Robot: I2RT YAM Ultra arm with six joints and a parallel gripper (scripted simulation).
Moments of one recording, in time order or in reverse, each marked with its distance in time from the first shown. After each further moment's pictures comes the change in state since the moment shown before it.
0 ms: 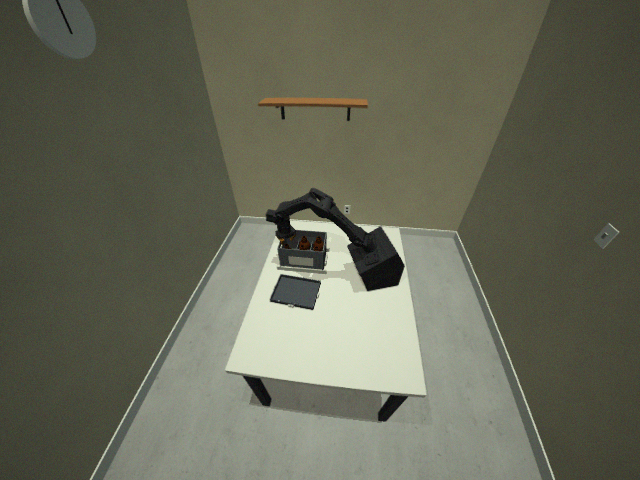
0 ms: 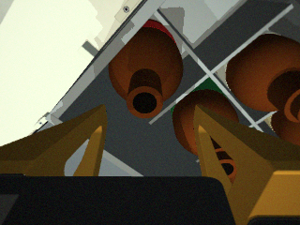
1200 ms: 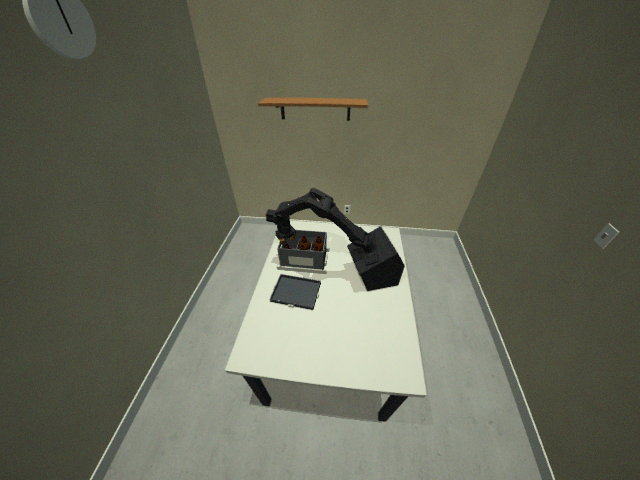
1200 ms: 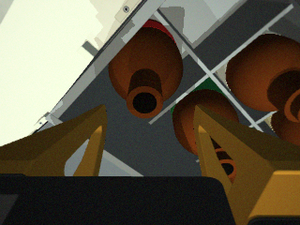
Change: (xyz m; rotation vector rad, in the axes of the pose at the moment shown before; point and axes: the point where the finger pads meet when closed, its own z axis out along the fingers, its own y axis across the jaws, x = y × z) arm 0.000 0.000 0.000 0.000 0.000 0.000
